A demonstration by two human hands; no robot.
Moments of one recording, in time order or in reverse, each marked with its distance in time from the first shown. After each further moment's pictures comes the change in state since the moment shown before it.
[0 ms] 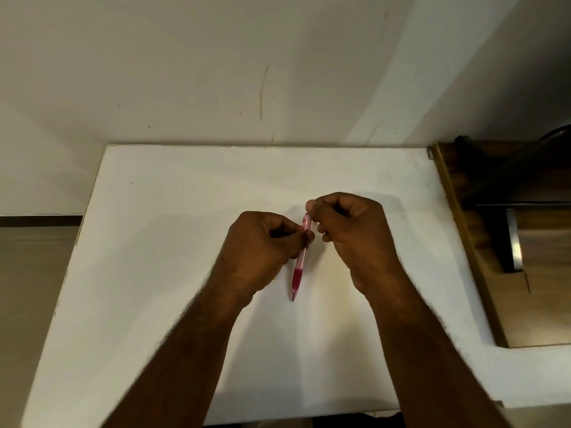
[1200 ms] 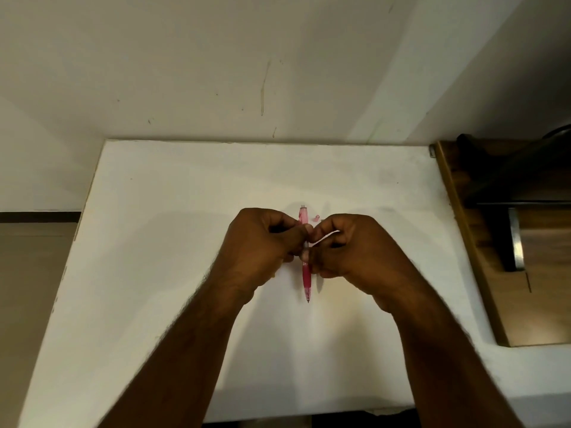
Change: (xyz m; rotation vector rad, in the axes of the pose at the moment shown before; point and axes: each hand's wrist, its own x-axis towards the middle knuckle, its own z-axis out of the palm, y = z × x) left_hand -0.002 0.000 -0.001 -0.077 -0.003 -0.018; right_hand -0.020 -0.007 -0.023 -0.172 -0.348 0.167
